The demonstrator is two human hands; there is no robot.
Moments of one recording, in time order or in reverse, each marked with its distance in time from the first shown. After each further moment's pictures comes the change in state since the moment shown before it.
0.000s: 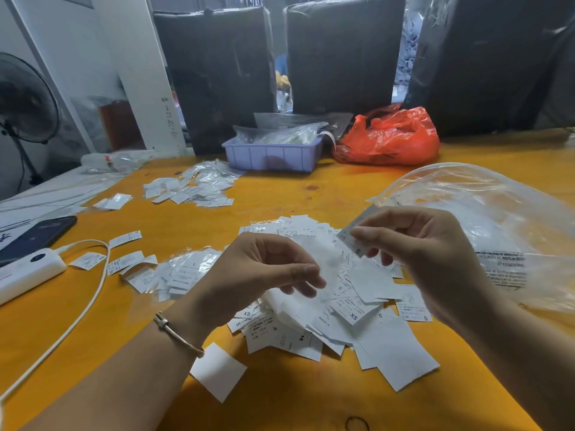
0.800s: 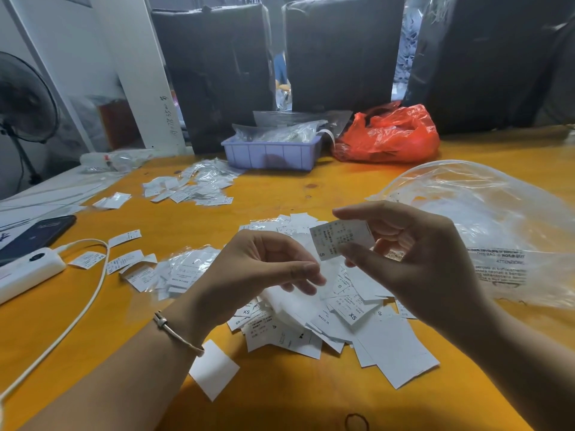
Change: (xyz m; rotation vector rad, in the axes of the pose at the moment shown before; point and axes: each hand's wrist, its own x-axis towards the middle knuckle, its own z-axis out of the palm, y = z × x) left_hand 0.000 0.000 0.000 -0.016 -0.005 0.022; right_hand -0.013 -0.012 0.012 -0.279 -0.033 -0.246
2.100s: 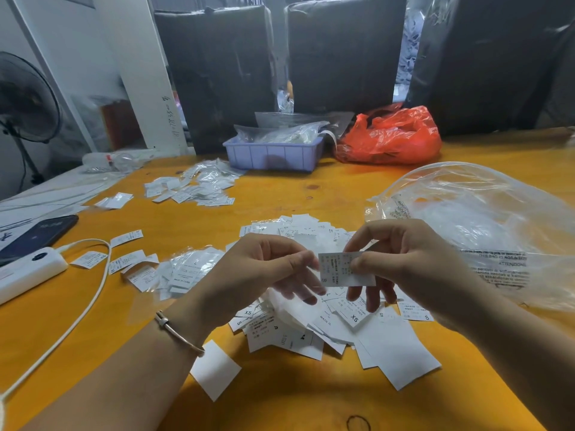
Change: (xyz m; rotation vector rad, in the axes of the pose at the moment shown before) left_hand 0.001 0.004 0.003 -0.036 -0.009 -0.105; right_hand 0.008 0.011 -0.007 0.172 -0.300 0.412
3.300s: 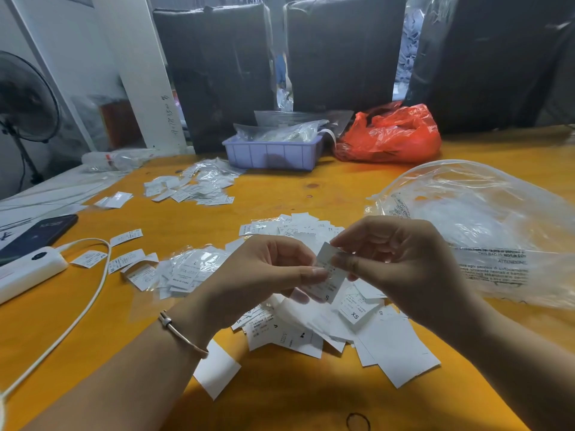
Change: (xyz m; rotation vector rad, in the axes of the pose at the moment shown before) left_hand 0.001 0.001 0.005 -0.006 -0.007 -0.055; right_hand -0.004 0.005 0.013 -0.107 0.206 -0.312
